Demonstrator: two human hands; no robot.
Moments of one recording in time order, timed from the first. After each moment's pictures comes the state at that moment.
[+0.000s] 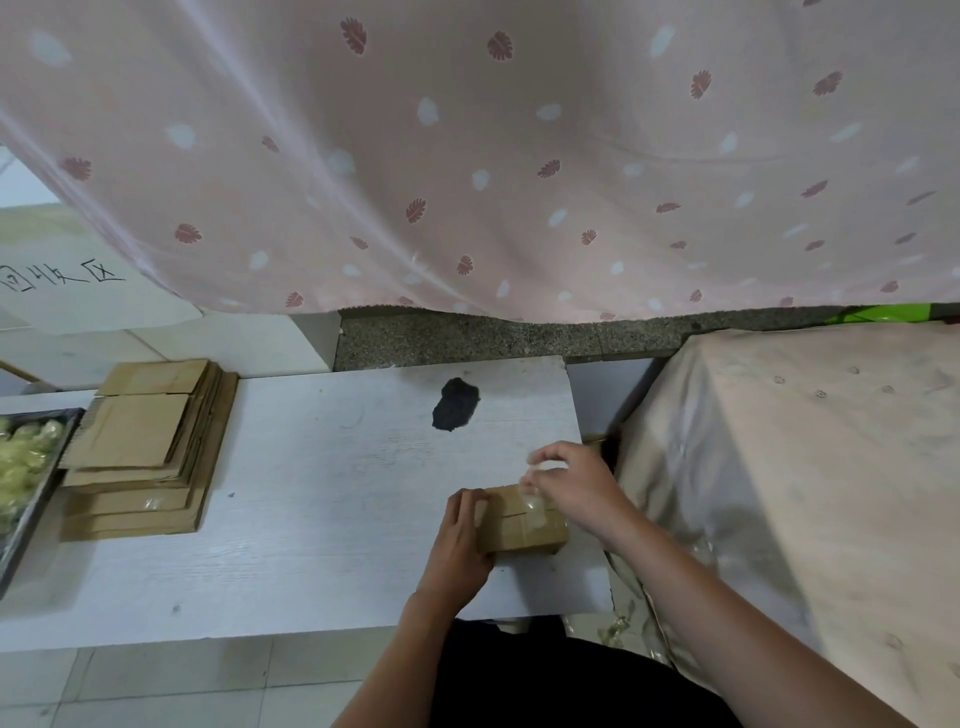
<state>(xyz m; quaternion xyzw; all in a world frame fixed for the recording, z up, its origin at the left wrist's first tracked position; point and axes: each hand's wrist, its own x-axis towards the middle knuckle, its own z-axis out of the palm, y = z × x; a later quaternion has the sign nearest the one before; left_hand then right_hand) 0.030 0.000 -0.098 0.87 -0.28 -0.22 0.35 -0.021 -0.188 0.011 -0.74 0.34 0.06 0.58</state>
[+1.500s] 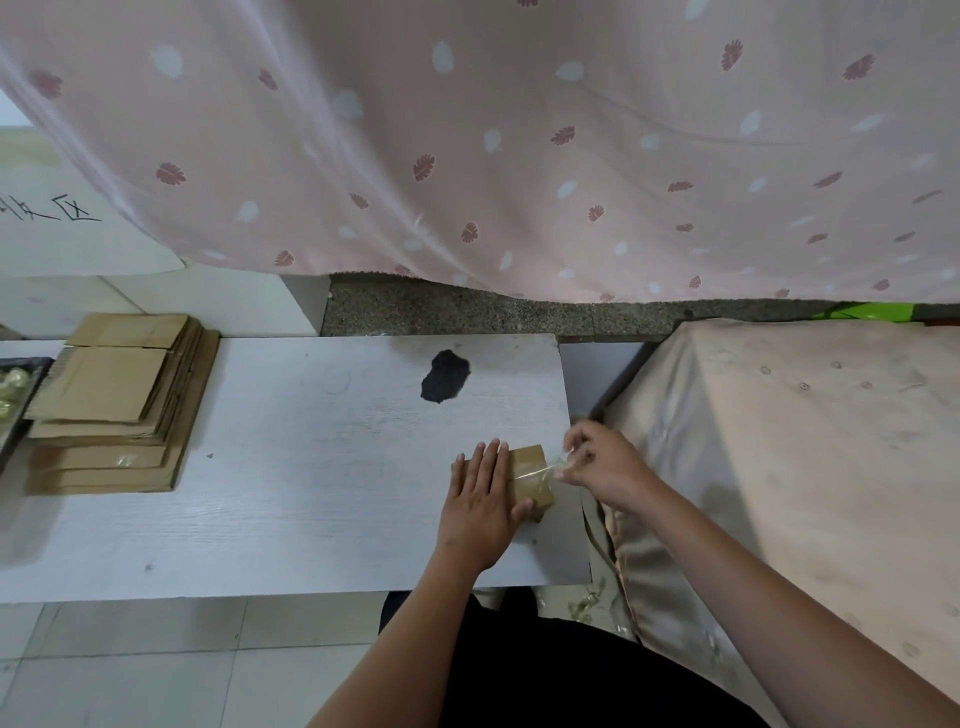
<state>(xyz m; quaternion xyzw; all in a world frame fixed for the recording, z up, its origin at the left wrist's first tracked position) 0.020 -0.040 -0.111 0.91 -0.39 -0.15 0.06 -0.044 -0.234 -0.012 -0.82 0.29 0.11 0.47</state>
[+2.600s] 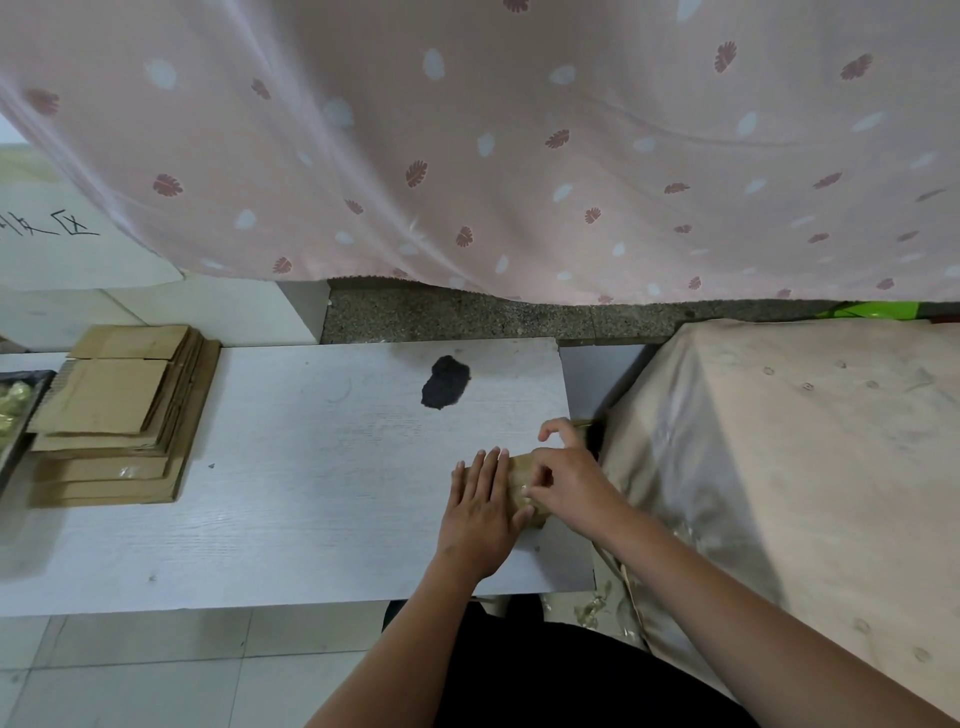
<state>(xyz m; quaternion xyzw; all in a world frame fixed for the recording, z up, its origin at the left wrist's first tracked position) 0.021 -0.040 -0.108 0.90 -0.39 -0.17 0.06 -0.032 -0.201 -0.035 -0.92 0.15 0.05 0.37</state>
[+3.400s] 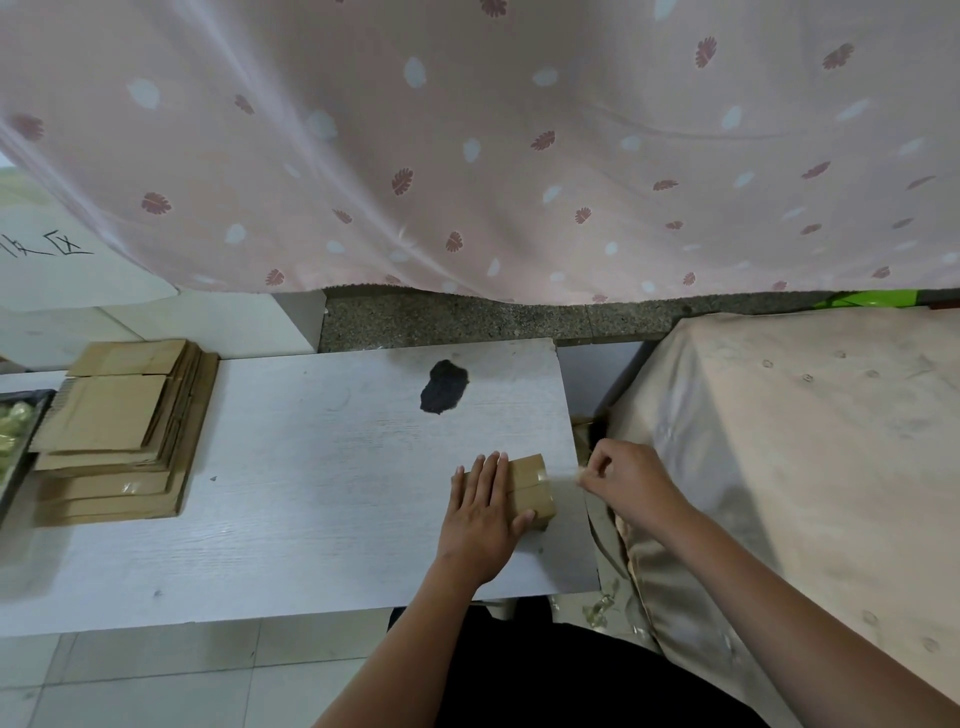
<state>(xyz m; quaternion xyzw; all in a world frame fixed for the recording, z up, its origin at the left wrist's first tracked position) 0.023 -0.037 -0.114 0.90 -0.40 -0.17 0.06 -0.061 -0.247 -0.016 -0.90 0.29 0.07 0.33</state>
